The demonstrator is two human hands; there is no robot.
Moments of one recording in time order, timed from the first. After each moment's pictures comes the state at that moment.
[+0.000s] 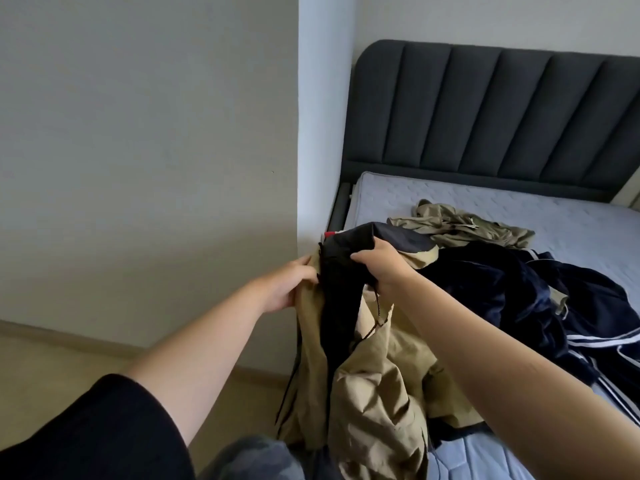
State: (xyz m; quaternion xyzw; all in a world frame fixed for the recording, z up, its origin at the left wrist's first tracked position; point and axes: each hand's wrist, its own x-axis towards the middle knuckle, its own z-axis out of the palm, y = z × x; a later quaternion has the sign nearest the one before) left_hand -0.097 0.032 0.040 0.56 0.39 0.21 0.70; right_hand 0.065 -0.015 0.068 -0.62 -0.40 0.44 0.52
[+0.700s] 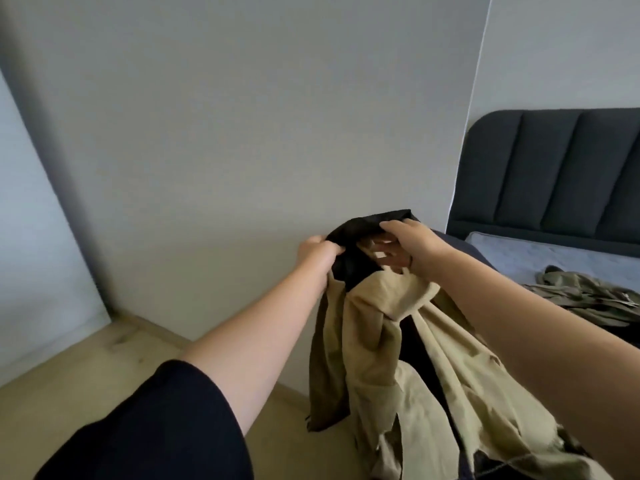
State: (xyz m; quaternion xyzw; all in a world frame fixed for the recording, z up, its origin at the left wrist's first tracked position) left_hand -0.274 0.039 0.157 0.42 0.54 0.54 0.49; right_hand -0.125 0.018 0.188 -0.51 -0.50 0.49 0.50
